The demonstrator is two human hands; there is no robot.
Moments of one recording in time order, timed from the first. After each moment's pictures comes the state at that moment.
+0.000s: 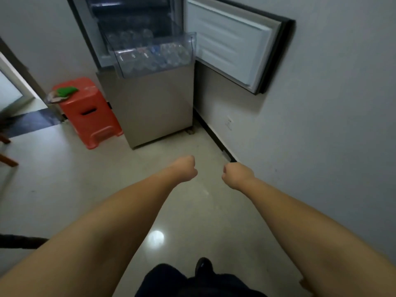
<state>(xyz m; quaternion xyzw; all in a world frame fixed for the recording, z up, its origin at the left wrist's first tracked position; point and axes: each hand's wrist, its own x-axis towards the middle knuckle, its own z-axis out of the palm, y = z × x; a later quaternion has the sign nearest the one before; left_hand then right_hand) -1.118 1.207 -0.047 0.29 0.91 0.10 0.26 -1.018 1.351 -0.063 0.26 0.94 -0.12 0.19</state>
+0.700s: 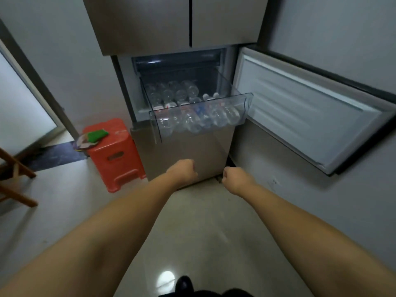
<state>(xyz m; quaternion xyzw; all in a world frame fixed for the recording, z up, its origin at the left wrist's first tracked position) -1.511 1.220 -0.016 0.23 0.94 0.15 0.21 -1.428 1.381 -0.037 0.19 0.96 -0.15 0.14</state>
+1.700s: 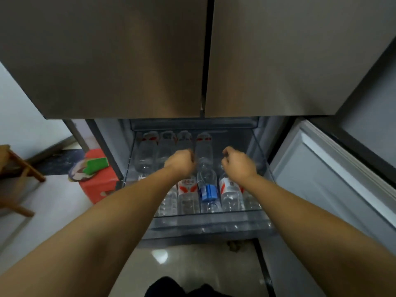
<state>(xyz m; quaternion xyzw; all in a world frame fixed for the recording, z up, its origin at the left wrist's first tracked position) -1.898 1.374 0.011 0.07 0.97 0.20 0.13 -1.869 1.548 0.001 0.05 0.98 -0.19 -0.01</state>
